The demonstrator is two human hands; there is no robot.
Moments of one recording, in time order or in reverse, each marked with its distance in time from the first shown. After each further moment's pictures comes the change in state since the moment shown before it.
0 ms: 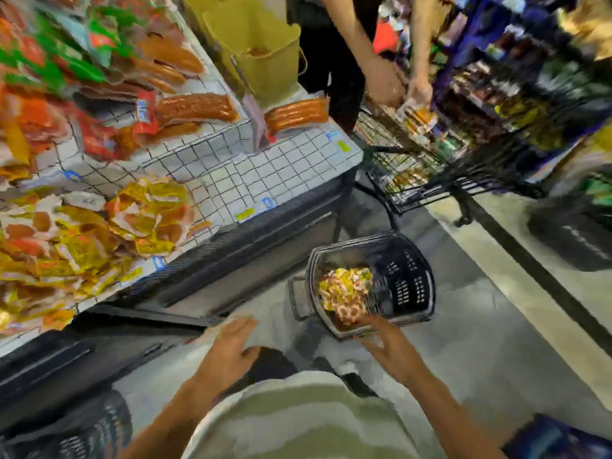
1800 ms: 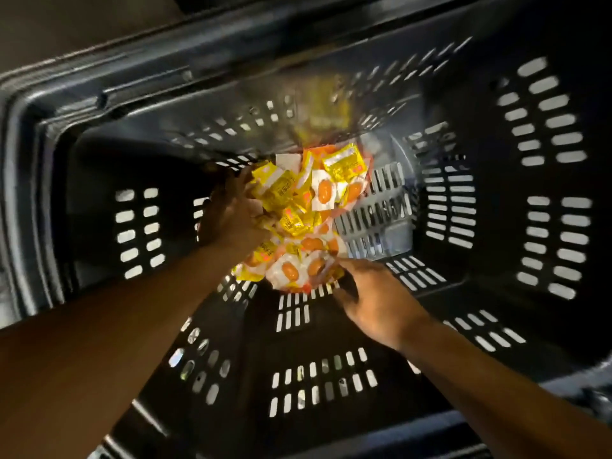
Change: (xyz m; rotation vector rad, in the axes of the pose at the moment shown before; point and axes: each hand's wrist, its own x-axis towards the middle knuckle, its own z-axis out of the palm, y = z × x) left_hand 0.554 -0.058 0.499 -0.125 -0.099 -0.382; right_hand 0.450 0.397 0.148 -0.149 -0.379 0.223
